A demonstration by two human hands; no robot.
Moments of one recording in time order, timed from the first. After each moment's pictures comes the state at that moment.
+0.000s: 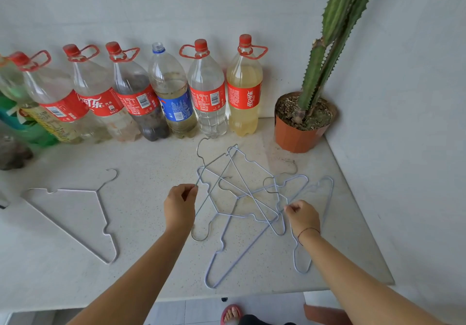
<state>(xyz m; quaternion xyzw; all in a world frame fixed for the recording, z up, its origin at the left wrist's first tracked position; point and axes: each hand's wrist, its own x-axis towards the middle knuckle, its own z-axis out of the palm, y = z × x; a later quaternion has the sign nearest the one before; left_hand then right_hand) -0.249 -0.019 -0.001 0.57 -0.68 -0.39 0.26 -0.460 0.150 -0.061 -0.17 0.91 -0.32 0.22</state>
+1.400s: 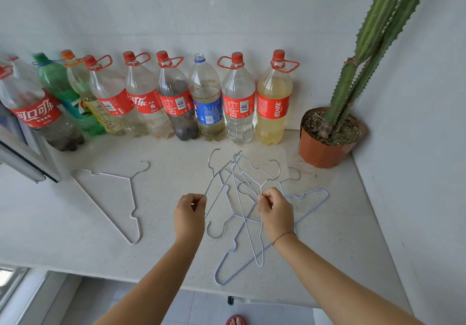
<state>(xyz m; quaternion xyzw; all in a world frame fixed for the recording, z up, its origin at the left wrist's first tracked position) -0.221 0.015 0.008 0.61 -0.61 -0.39 0.32 -0.386 0.096 -0.008 -0.34 0.78 -0.48 0.21</state>
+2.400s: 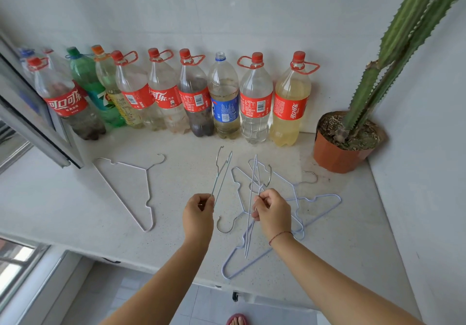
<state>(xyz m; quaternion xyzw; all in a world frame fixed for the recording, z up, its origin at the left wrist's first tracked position) -0.212 0.036 0.021 0.64 -0.53 -0.43 0.36 -0.357 0.090 0.003 -0.33 0.74 -0.51 0.28</state>
